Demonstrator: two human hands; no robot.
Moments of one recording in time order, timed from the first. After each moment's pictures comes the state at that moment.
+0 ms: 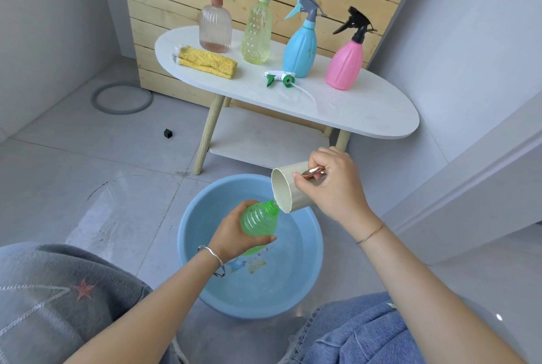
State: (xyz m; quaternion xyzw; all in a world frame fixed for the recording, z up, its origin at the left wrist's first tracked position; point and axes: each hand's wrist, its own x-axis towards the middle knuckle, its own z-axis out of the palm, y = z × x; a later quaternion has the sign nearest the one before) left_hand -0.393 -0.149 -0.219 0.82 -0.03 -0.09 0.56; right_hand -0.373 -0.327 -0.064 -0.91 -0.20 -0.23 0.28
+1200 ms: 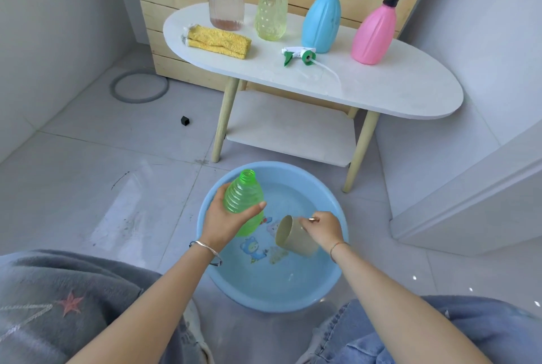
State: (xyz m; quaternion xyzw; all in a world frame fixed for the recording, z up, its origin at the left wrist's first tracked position) left_hand -0.382 -0.116 -0.227 0.75 0.13 -0.01 0.65; right_hand -0.357 -0.341 -0.263 -0.92 0.16 0.12 0.33
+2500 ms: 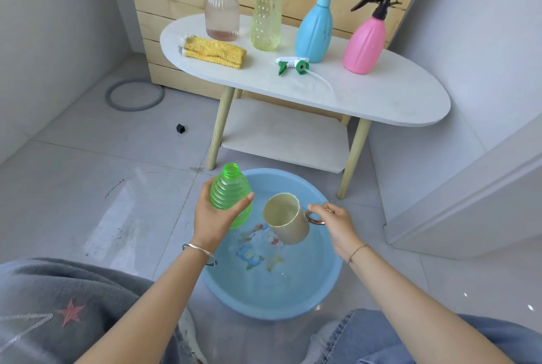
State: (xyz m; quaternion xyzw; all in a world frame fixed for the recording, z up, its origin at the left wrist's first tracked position) left_hand -0.377 -0.112 -0.209 0.72 0.15 0.08 0.67; right_hand -0.363 -0.348 -0.209 -0.75 0.21 0.07 0.62
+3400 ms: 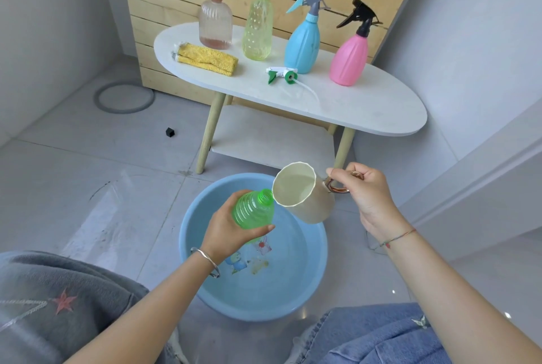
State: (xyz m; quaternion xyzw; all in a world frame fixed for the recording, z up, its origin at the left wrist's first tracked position) left_hand -0.392 -0.141 -0.211 0.80 0.00 0.00 0.59; right_hand -0.371 -0.364 -0.077 -0.78 0.10 -0.07 0.62
